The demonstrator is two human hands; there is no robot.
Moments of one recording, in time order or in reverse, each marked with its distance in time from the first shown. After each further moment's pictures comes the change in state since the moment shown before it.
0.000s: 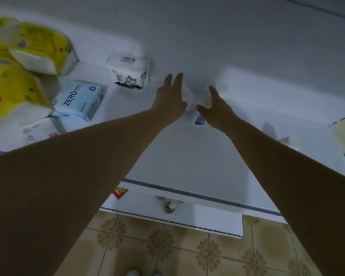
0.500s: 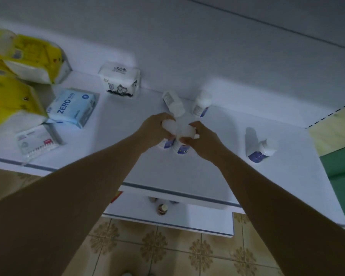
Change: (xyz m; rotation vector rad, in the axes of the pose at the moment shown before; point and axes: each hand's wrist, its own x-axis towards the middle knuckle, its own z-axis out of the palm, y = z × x) left_hand -0.050 -0.007 0.003 -0.461 -0.169 -0.133; right_hand -0.060 0.018 0.006 0.197 -0.113 0.039
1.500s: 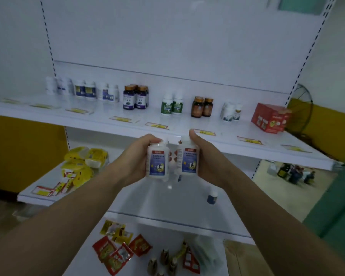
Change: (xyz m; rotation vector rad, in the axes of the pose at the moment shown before) left_hand -0.365 0.235 -0.078 -0.815 -0.153 0.142; right_hand -0.366 -0.133 -0.164 0.819 -0.275 -0.379
